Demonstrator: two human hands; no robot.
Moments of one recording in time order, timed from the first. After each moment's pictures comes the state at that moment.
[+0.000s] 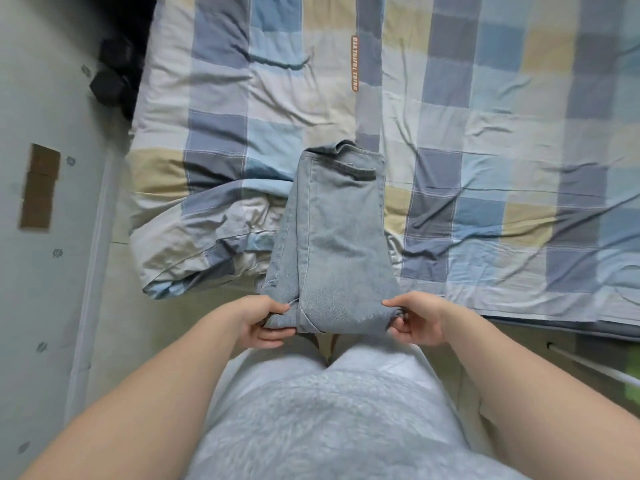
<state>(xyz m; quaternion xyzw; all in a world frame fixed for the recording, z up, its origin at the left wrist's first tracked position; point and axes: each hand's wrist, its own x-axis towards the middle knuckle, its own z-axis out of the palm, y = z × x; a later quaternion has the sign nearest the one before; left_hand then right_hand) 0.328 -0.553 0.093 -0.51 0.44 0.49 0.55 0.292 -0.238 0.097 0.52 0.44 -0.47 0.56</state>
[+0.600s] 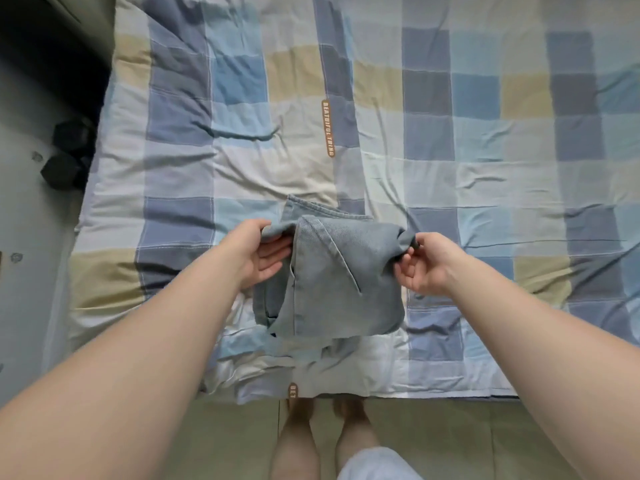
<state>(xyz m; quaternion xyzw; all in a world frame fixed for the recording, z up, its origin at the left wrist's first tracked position) 0.032 -0.529 0.055 -0.49 0.50 0.61 0.38 0.044 -0.249 0.061 0.57 0.42 -0.63 0.33</state>
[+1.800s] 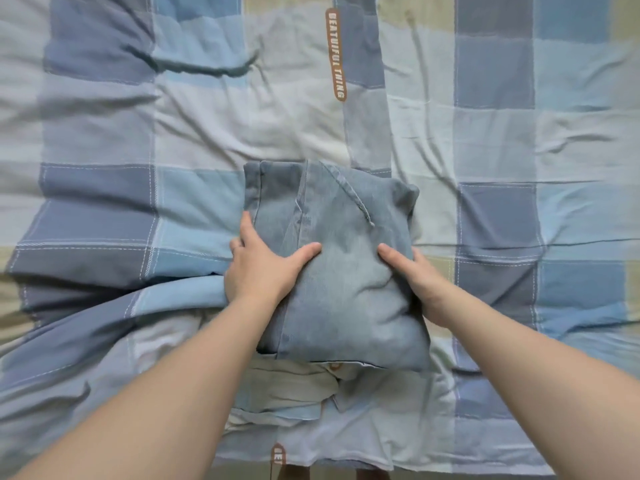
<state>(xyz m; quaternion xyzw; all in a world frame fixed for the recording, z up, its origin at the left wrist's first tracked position) 0.050 -0.485 -0.169 -0.32 0.88 0.25 0.24 0.059 -0.244 -0.197 0.33 0.61 -0.64 0.34</state>
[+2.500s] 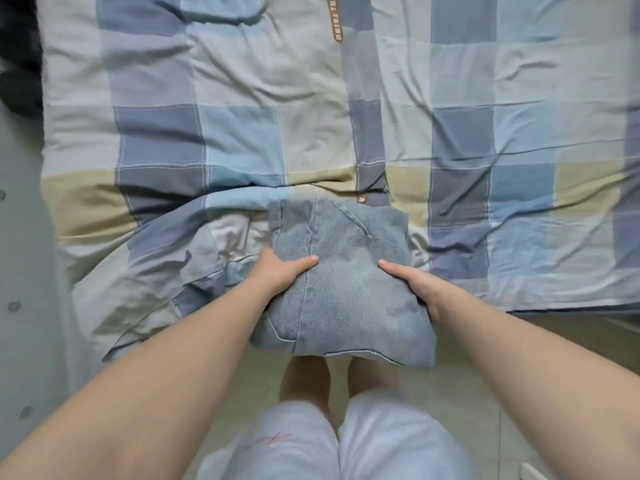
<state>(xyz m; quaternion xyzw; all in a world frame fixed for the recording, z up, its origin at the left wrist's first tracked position) 0.201 -0.536 -0.071 -0.35 0.73 0.37 0.46 0.232 -0.255 -0.067 0.46 0.45 -0.55 0.53</state>
